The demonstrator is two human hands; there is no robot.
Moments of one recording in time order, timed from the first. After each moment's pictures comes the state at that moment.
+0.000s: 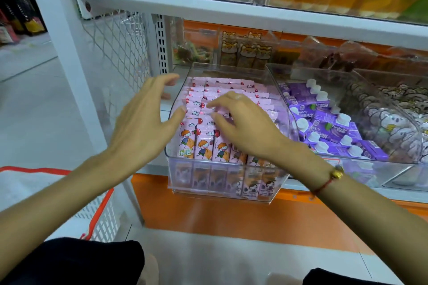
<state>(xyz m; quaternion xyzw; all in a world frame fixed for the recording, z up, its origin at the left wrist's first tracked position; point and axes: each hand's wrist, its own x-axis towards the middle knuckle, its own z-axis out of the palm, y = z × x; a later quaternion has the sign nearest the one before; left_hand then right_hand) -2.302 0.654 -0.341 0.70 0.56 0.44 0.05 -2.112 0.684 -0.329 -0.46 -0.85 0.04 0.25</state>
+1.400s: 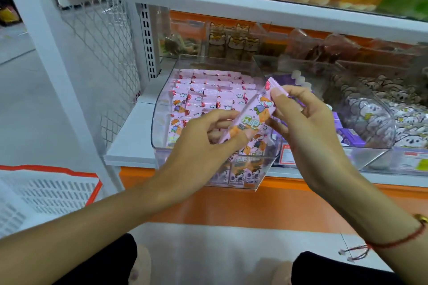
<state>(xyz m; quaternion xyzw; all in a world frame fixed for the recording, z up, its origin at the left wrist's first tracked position) -2.216 0.610 -0.343 0.65 0.42 0.48 0.41 -2.063 0.612 -0.310 -0.45 -0.51 0.40 0.61</state>
